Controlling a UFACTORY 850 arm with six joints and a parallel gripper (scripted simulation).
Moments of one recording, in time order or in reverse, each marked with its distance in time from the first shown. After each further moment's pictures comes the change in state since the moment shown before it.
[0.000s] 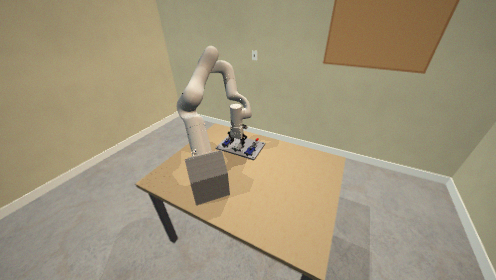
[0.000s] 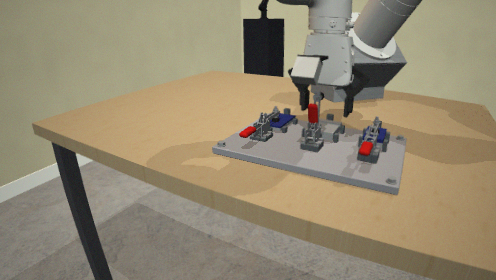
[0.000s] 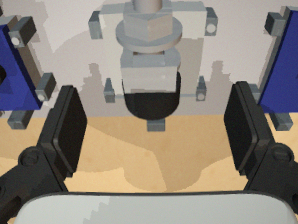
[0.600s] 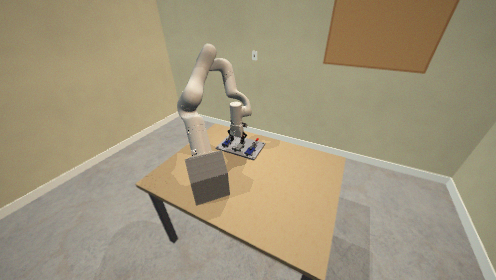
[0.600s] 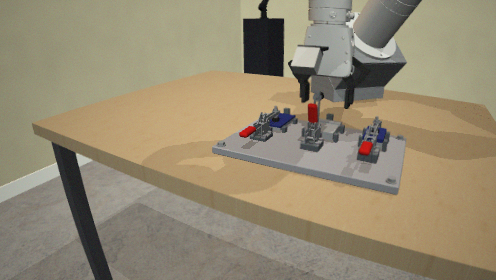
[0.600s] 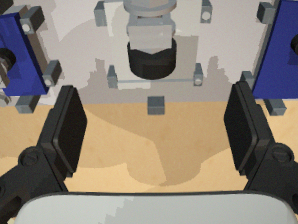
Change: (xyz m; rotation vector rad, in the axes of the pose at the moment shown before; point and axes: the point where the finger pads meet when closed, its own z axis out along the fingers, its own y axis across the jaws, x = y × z) arm 0.000 0.000 -0.017 0.000 -0.001 0.000
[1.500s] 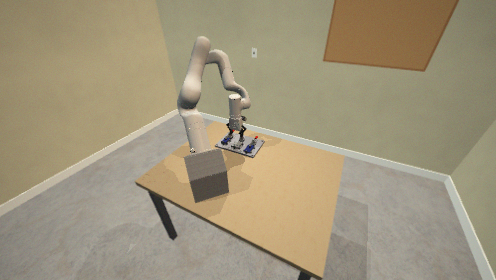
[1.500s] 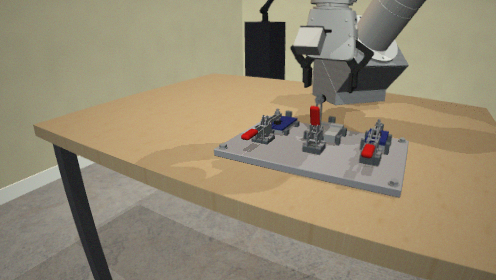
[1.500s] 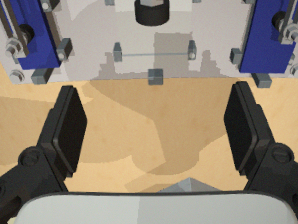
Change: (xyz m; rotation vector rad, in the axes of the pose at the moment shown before) arm 0.000 0.000 -0.038 0.000 0.001 0.000
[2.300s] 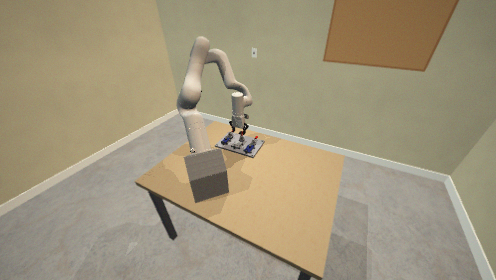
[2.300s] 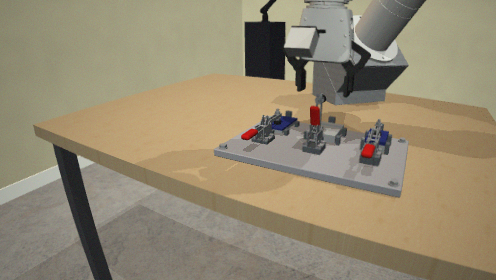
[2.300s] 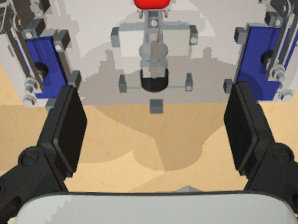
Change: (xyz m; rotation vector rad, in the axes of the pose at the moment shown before) arm 0.040 0.000 0.000 0.000 -0.001 0.001
